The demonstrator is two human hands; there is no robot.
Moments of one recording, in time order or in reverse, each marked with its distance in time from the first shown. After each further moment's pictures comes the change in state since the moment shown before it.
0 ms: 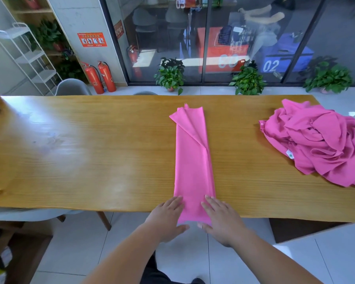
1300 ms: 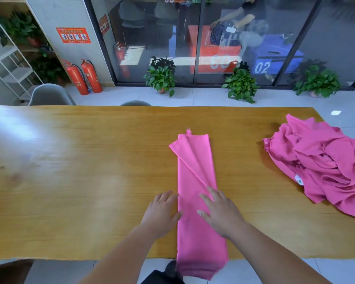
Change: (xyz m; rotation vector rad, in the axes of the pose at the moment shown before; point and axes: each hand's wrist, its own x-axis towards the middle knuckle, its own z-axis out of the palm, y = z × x) left_hand 0.109 -0.084 -0.054 -0.344 0.160 -0.154; right_hand 0.120 0.020 -0.090 0.077 0.094 0.122
